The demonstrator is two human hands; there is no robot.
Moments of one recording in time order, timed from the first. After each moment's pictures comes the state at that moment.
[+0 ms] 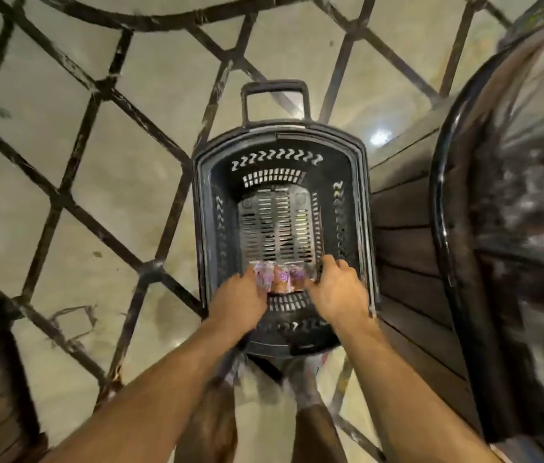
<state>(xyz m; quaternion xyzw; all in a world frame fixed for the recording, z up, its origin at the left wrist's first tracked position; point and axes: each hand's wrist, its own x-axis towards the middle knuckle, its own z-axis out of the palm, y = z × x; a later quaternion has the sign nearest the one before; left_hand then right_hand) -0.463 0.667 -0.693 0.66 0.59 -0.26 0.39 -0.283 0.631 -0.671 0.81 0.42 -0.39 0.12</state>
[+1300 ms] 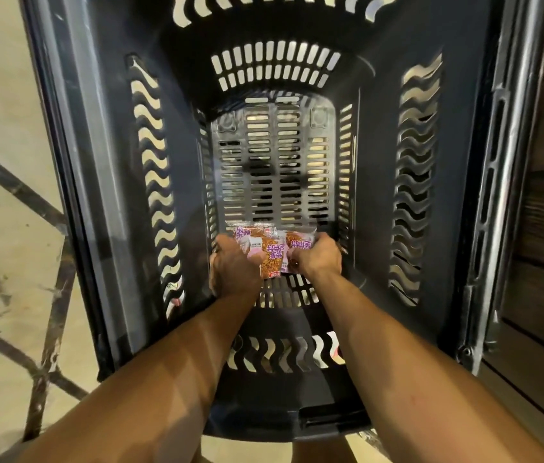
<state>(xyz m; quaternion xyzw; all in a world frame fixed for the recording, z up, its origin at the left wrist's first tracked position) -0.439 0.609 -0.985 0.43 0.80 -0.09 0.41 -0.302 0.594 -1.019 0.86 0.09 -0.50 0.02</state>
